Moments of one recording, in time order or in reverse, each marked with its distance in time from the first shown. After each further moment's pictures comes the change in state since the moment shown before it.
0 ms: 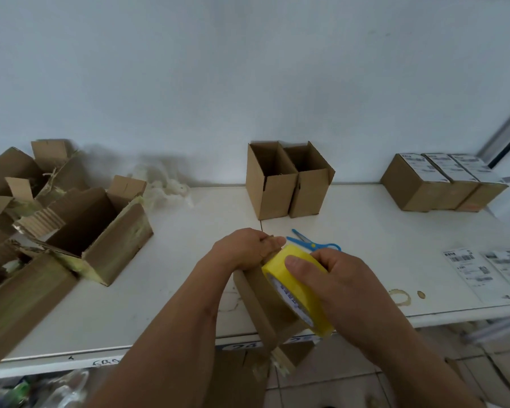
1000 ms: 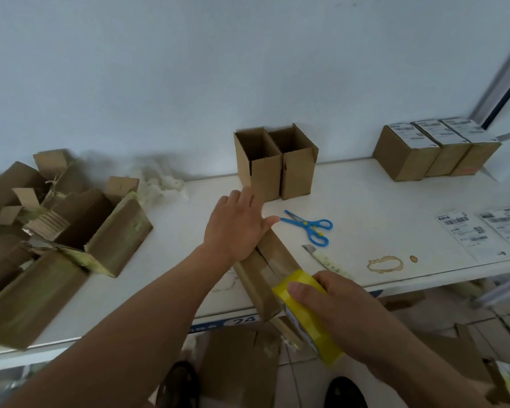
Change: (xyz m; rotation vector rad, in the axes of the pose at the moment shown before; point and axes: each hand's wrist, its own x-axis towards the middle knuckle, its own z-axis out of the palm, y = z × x) left_hand -0.026 0.012 0.009 0.745 0.593 0.295; right_hand -0.044 0.047 -0.002 0.082 -0.192 0.187
